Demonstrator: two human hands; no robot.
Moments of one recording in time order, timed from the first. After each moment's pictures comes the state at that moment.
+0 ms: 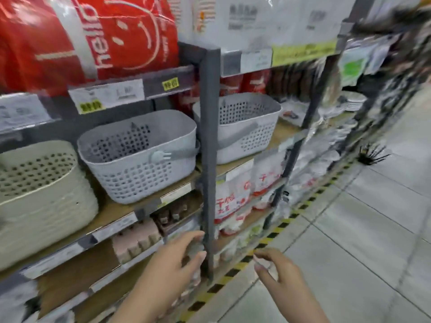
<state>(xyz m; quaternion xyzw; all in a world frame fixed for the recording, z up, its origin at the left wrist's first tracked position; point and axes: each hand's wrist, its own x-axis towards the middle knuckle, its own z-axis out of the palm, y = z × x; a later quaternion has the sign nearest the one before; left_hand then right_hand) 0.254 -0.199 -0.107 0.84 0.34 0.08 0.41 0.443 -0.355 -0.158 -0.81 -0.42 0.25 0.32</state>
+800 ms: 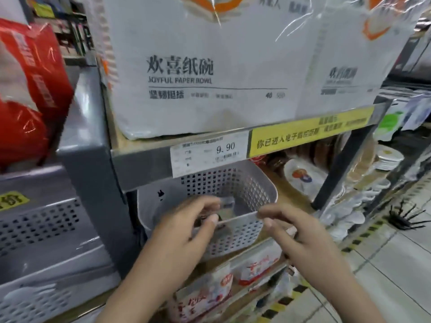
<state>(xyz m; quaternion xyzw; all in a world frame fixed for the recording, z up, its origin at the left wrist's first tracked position) 0.532 -0.062 -0.003 0.84 0.30 0.30 0.34 0.720 -0.169 -0.001 -0.70 -0.57 0.14 0.41</state>
